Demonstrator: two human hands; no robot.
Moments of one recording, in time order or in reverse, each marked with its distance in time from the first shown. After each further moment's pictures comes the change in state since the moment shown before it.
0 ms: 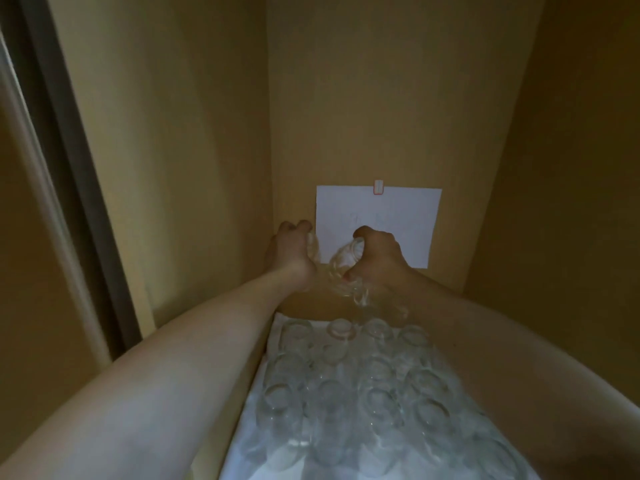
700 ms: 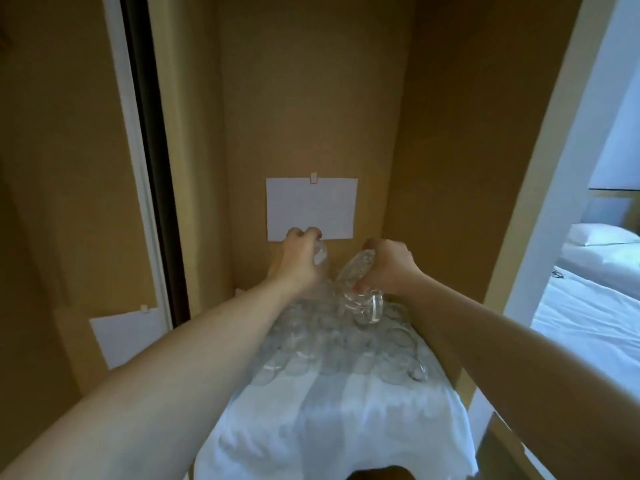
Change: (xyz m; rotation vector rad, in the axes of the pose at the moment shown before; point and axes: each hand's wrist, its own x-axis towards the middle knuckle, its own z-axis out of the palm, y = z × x) left_hand -0.187 0.059 -0.068 -0.171 -0.121 0.360; right_hand -0.239 -0.026 -0.080 -0.146 0.087 0.278
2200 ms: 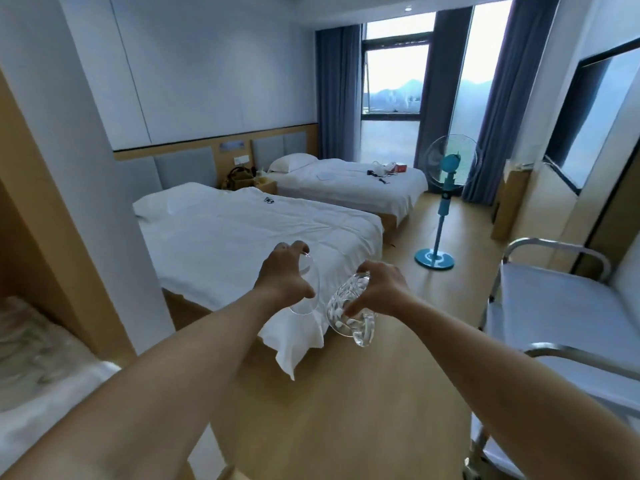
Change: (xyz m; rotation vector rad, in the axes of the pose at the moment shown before) left_hand -0.218 0.548 0.264 -0.353 -0.535 0.570; right_hand -0.466 0.452 -0.239 0.028 0.354 0.784
